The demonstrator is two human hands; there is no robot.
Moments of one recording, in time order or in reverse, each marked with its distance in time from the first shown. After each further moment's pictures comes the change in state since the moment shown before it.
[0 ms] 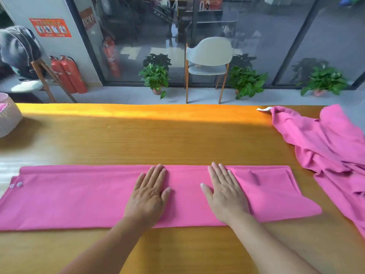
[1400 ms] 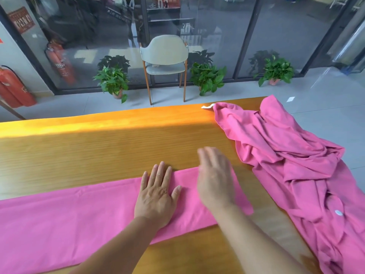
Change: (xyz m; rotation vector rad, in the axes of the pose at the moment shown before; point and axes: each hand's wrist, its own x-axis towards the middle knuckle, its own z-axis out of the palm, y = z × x) left_hand 0.072 0.191 0.024 -0.006 -0.088 0.115; right_hand 0.004 0.126 -0.049 0.037 0.471 0.196
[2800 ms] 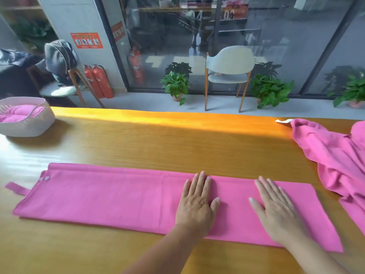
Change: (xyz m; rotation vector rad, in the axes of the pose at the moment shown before) left_hand -0.054 -0.058 -0.014 -0.069 -0.011 -0.125; right_hand -0.035 0.004 0.019 -0.110 -0.470 -0.169
